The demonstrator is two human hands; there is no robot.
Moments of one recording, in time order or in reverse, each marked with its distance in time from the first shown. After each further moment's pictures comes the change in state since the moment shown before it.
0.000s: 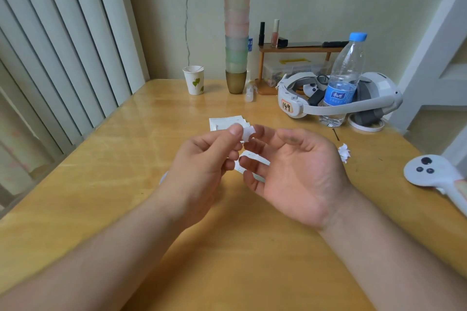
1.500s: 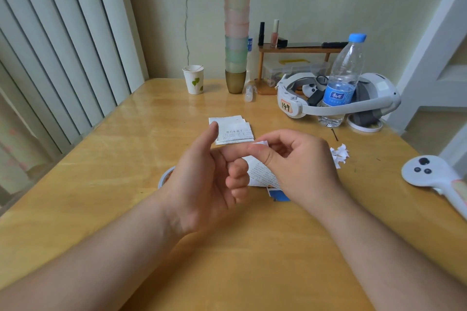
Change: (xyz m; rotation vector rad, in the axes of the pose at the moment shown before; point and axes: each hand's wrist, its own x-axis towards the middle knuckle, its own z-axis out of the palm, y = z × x) left_hand -0.006 0.007 0.002 -0.366 -0.202 -0.460; right_hand 0.011 0.007 -0.021 -1.128 0.445 -0.634
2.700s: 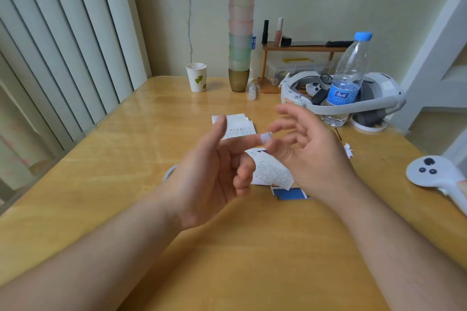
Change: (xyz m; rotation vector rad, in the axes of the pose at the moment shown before) left_hand -0.003 0.003 -0.005 0.157 -0.101 0.088; right_hand 0.009 0.004 -0.017 0.014 -0.128 -0.102
